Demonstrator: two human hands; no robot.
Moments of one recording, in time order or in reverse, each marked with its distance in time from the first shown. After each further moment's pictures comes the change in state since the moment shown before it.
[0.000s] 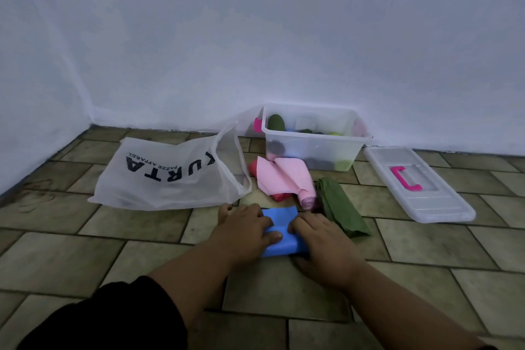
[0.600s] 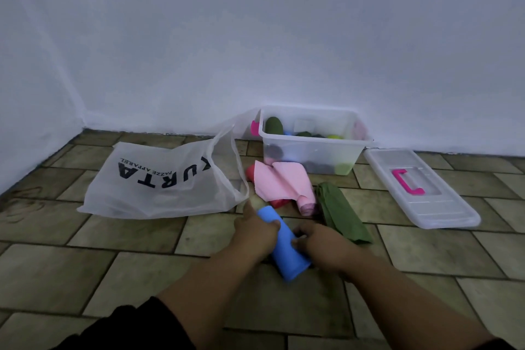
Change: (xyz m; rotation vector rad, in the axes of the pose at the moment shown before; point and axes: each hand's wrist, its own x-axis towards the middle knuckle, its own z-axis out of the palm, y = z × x) left_hand 0.023 0.042 -0.014 -0.993 0.049 -0.657; right_hand 0.031 0.001 -0.016 0.561 -0.304 0.503
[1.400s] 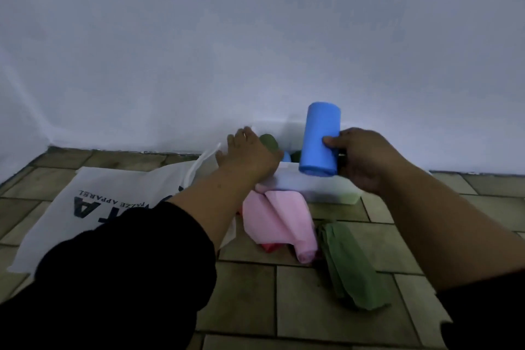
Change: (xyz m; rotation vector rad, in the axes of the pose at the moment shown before) left_hand 0.138 0.139 -0.036 0.585 0.174 0.274; right_hand 0.109 -0.039 -0.167 0.952 0.338 -0.030
